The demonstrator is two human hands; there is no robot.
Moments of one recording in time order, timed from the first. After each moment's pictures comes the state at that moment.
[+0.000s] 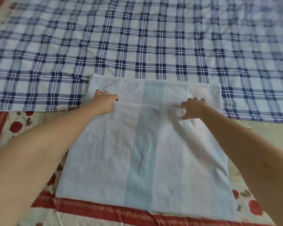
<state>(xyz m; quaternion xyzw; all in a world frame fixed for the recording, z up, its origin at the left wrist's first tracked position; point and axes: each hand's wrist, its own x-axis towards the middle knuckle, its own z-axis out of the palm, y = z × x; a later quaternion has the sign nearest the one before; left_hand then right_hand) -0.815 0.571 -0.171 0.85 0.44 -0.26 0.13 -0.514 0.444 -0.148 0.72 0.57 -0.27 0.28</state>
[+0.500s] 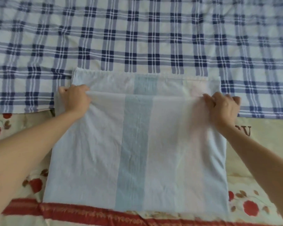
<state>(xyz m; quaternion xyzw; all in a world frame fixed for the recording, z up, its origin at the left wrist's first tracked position) -0.822 0.580 -0.189 0.76 0.65 -0.01 0.04 -0.441 0.392 -0.179 0.89 0.44 -0.03 -0.10</state>
